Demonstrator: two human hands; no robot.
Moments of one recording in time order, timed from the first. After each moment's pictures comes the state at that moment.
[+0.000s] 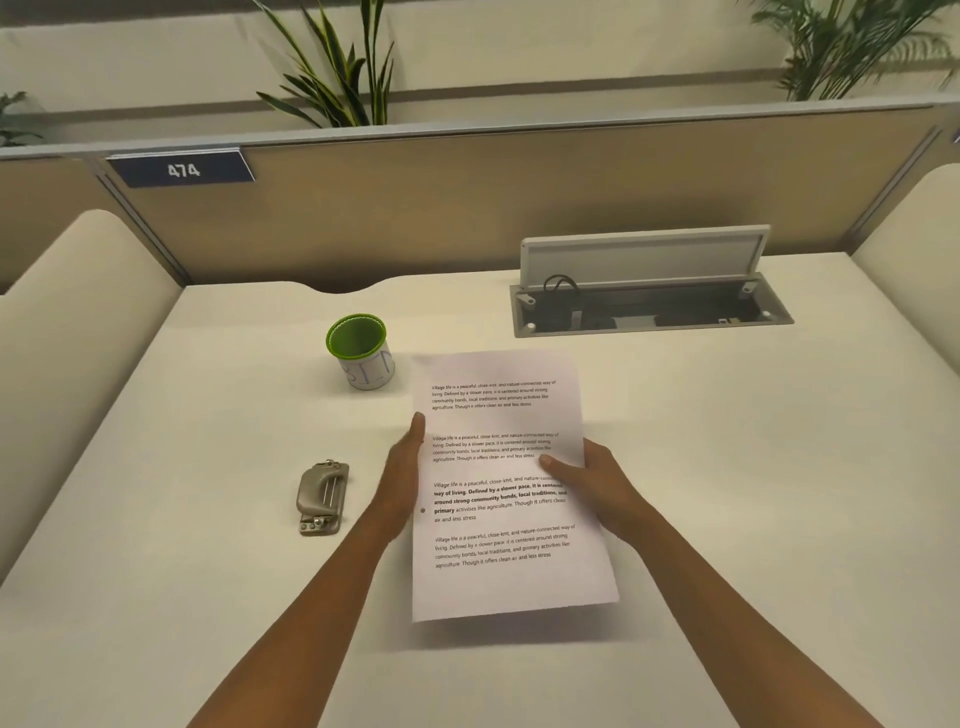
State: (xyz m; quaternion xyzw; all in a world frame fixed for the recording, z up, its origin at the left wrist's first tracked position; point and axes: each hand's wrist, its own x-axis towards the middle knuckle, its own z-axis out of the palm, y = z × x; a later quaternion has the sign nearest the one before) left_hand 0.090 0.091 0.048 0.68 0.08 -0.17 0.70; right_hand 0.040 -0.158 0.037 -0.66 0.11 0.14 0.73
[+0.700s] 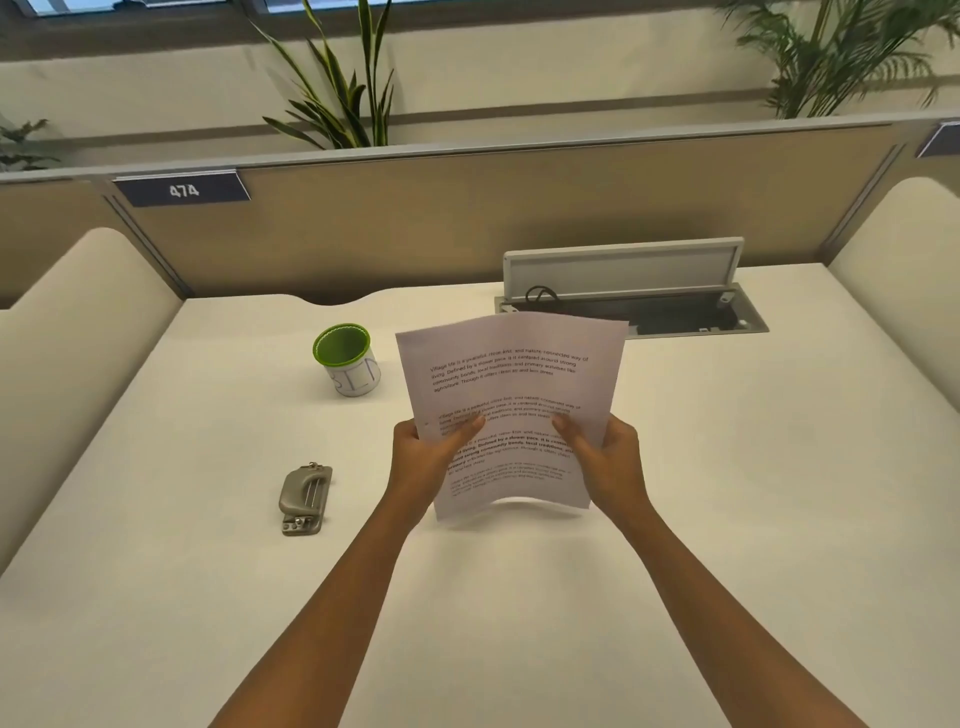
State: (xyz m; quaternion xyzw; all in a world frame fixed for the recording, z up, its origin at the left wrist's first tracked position) left_hand 0.078 0.034 0.081 0.70 0.05 -0.07 0.71; right_hand 0.036 -0.185 0.060 -0.68 0.10 -0.12 0.72
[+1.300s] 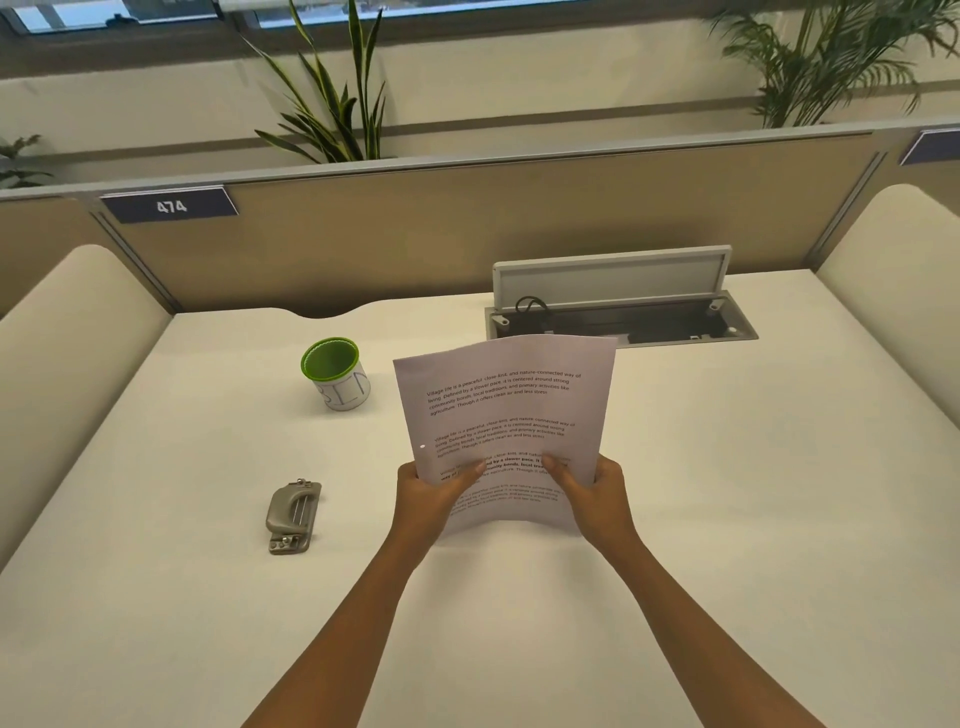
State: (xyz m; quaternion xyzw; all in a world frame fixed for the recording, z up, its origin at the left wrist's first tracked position) left_hand 0.060 0.024 0.055 0.71 0.08 -0.09 0.70; right_hand 0.023 -0.188 0.031 -0.68 0.12 -0.08 0.72
